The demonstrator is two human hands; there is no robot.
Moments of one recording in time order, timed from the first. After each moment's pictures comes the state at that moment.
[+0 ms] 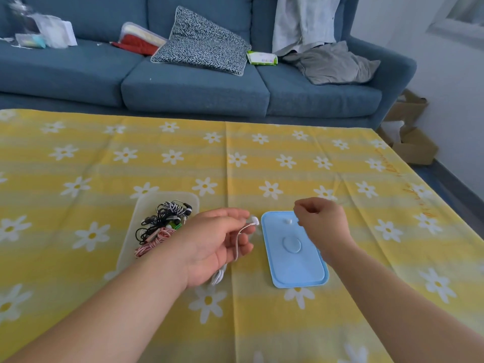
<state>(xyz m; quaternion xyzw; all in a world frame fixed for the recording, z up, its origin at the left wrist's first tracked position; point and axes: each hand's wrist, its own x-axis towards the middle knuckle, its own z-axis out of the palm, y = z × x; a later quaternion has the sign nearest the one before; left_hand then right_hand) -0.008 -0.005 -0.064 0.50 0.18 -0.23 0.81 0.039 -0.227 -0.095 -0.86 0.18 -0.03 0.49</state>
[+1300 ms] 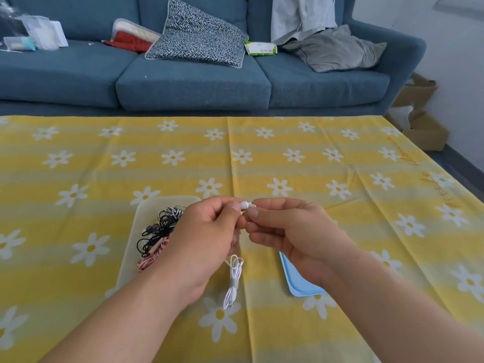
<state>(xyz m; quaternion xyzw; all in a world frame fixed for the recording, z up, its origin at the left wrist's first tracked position) -0.005 0.005 -0.064 0.66 0.11 -0.07 0.74 0.012 -0.150 -0.052 -0.57 0.15 0.19 0.79</state>
